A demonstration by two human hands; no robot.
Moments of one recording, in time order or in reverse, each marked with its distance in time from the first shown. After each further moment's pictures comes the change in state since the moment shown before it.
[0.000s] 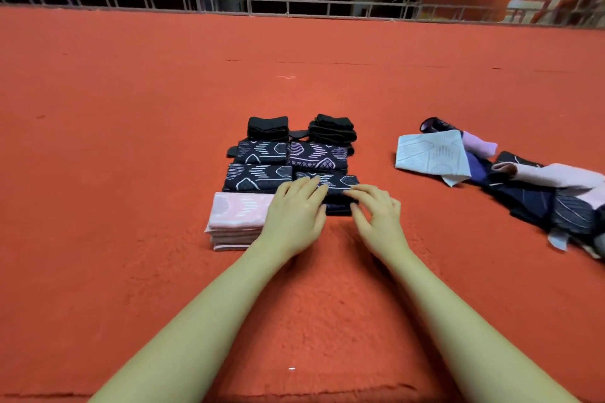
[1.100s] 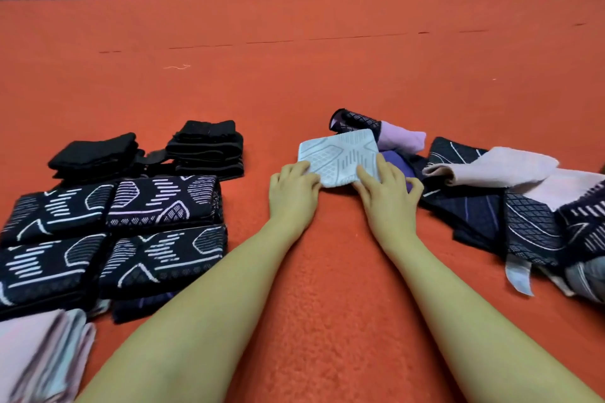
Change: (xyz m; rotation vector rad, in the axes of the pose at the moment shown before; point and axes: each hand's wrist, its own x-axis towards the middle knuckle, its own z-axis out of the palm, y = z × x) left_hand 0.218 0.106 0.221 -0.261 -0.083 -0.157; right_hand 0.079 0.253 -0.037 -0.557 0.060 0.300
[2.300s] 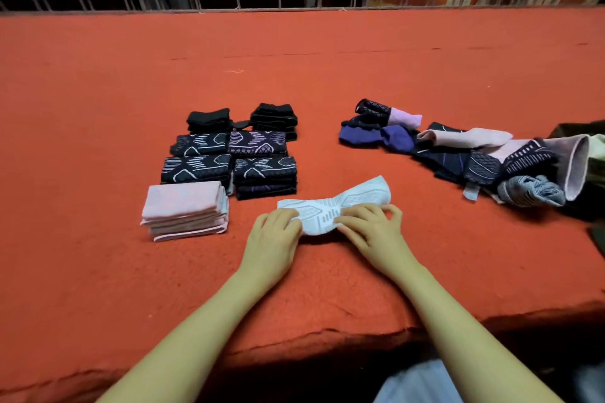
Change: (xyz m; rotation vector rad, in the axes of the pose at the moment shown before) left_hand -0.275 -0.028 -0.156 0.143 0.211 0.357; right_hand -0.204 -0.080 -0.135 0.271 -0.067 -0.416
